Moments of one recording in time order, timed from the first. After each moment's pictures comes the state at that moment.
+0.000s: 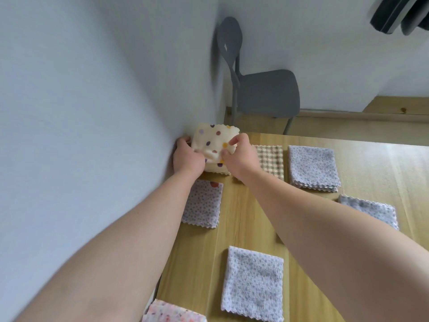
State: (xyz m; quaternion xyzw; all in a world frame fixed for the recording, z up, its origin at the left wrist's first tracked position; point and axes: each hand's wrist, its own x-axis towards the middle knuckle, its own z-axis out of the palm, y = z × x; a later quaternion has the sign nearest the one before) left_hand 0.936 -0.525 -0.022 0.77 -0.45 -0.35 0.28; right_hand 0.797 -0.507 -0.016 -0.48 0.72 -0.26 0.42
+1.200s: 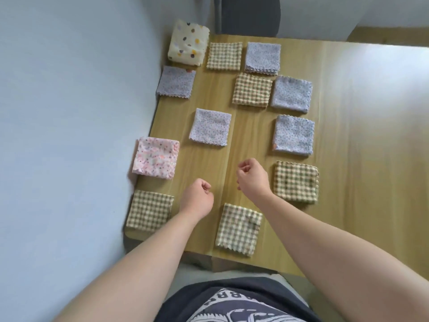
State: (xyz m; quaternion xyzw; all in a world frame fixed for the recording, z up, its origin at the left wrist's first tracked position) left_hand 0.864 -0.026 -0.001 0.76 -0.49 -0.41 0.04; right_hand 0.699 -0.054 0.003 -0.38 0.75 -0.21 0.50
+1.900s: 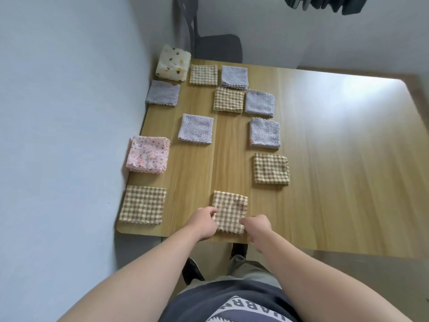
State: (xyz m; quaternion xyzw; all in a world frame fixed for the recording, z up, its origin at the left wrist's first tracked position) left_hand 0.867 0.076 0.002 0.63 -0.55 -0.54 -0.06; right_hand 0.699 0.114 -0.002 -0.12 0.83 -0.12 0.53
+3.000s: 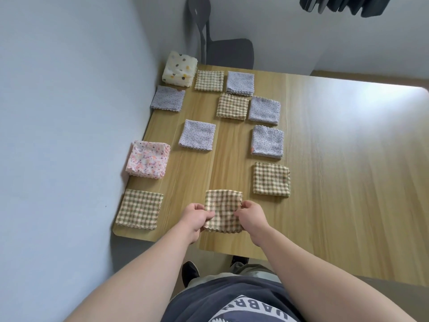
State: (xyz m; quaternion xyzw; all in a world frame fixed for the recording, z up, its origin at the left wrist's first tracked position) left_hand 0.847 0.053 -0.003 0.71 -0.19 -0.65 0.19; right_hand 0.677 0.071 0.016 -0.24 0.75 -0.19 0.59
